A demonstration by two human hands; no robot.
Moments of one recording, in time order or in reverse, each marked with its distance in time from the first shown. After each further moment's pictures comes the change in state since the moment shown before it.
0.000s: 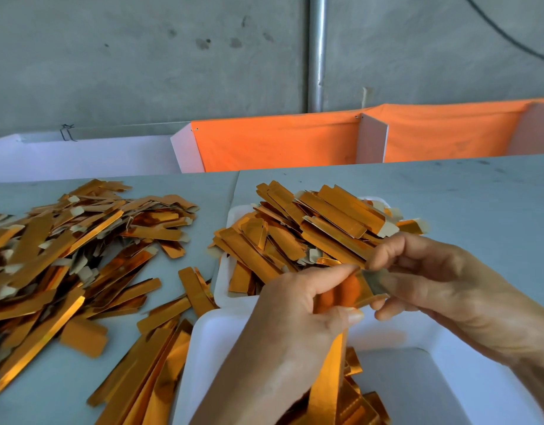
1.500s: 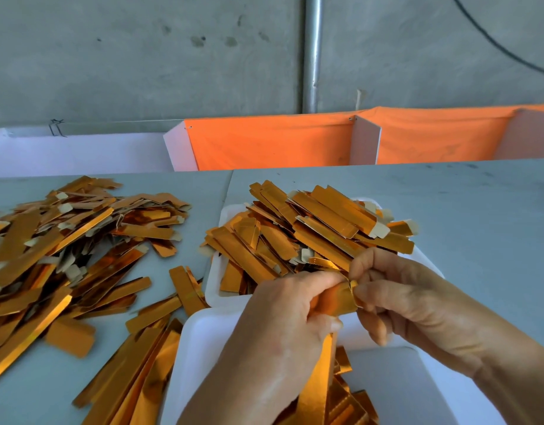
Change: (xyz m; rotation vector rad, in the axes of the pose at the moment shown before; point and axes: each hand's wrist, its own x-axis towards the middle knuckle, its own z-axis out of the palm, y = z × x) left_hand 0.000 -0.002 0.000 0.268 0.030 0.038; right_hand 0.007 0.013 0.012 0.171 -0.006 0.199
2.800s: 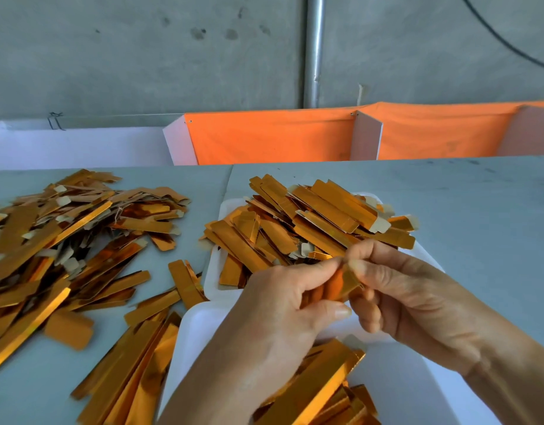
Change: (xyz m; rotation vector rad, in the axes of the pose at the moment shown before) left_hand -0.001 -0.002 -0.006 -0.227 -0.073 0.014; right_hand 0.002 0.006 -0.002 0.265 -0.097 -0.023
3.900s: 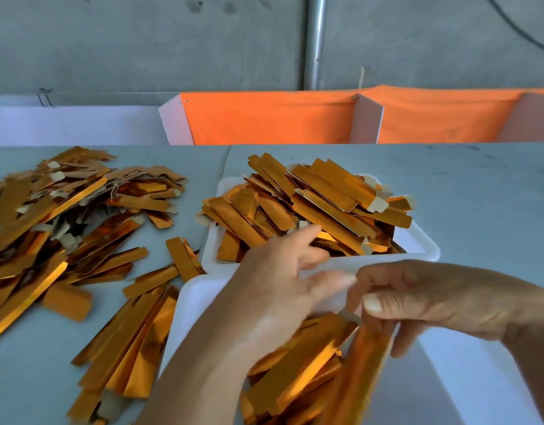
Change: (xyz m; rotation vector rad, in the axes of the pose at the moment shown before) left_hand -0.001 0.003 0.001 0.018 -0.006 -0.183; right_hand -0.015 -0.015 -0.017 -0.667 -0.147 0.471
